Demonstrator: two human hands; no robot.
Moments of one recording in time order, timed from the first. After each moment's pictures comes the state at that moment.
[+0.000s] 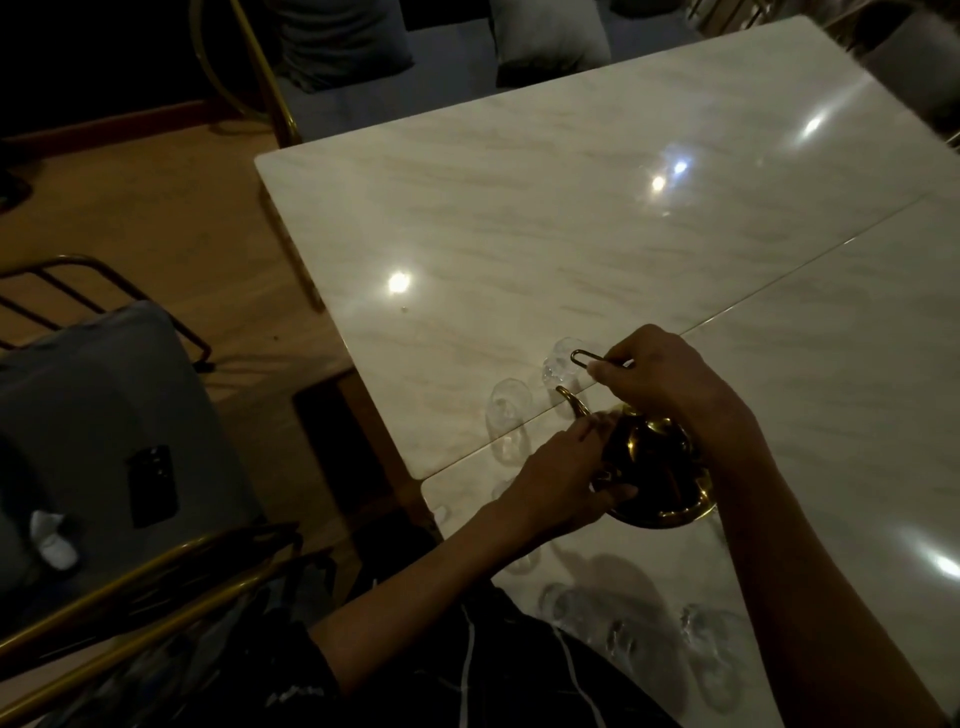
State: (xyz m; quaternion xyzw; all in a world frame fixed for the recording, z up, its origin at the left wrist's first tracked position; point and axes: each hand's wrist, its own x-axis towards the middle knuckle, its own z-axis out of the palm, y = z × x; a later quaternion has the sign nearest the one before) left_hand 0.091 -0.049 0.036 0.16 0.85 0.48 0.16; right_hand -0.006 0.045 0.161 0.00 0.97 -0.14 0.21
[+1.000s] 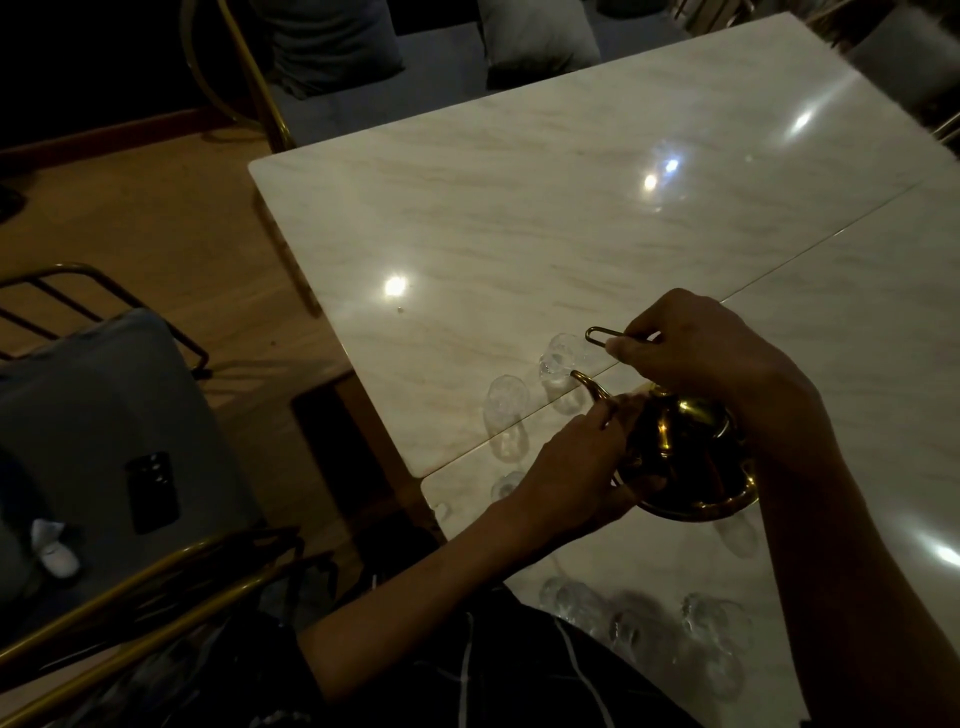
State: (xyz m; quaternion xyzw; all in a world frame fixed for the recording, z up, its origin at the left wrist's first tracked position) left_hand 0.100 -0.043 0.073 0.20 0.84 0.49 0.06; right_hand 0.007 0.042 0.223 -0.02 0.97 -0.12 0.21
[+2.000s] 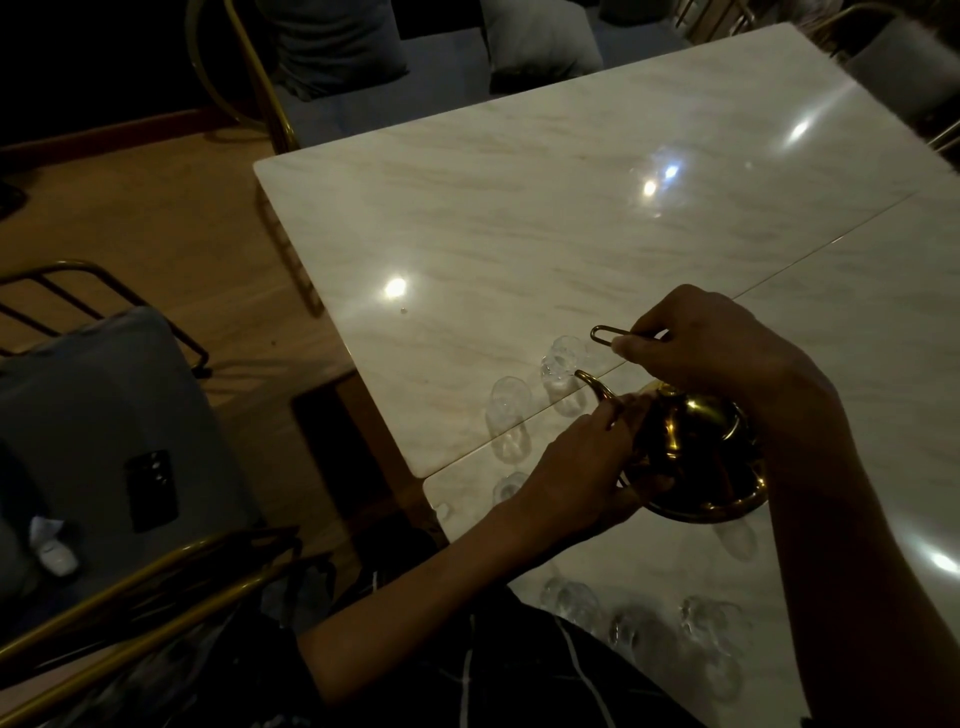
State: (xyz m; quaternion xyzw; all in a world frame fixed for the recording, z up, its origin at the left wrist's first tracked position) left_hand 0.101 -0.047 0.083 0.20 0.85 0.49 0.05; right_hand 0.008 0.038 0.233 -0.03 0.97 -0.11 0.21
